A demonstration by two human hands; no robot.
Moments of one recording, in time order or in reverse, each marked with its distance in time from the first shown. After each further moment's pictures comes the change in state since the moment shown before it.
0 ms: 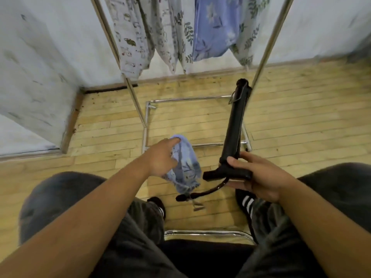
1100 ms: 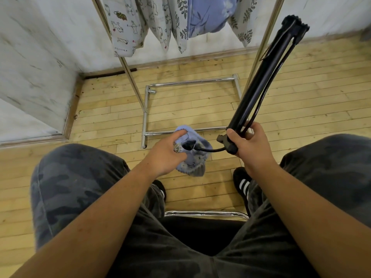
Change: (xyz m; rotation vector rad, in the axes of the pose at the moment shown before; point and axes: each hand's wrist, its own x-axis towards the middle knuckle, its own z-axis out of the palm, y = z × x) left_hand -0.021 0.017 0.061 -0.472 0.197 -0.010; right_hand 0.037 0.031 -0.010 -0.151 0.361 -0.437
